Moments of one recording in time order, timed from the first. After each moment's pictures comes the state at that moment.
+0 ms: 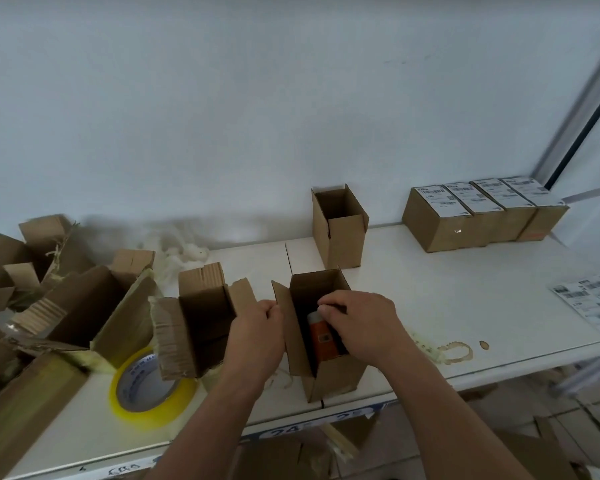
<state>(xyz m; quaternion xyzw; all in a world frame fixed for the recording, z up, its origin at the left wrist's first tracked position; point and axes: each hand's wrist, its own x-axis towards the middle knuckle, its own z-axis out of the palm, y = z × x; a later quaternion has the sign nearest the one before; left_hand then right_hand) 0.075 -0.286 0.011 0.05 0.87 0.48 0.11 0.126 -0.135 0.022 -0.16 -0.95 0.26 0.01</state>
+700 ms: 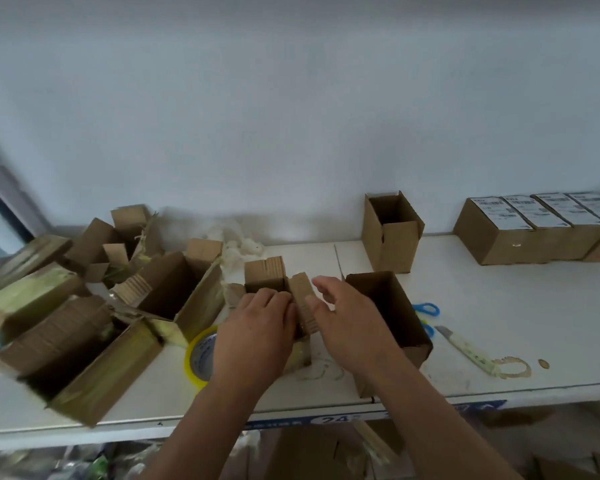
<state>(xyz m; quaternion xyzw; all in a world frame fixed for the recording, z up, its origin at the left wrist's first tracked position) 0.072 -0.378 0.022 0.26 0.92 0.17 -0.24 0.111 -0.233 0.040 -0.08 -0.90 0.43 0.05</state>
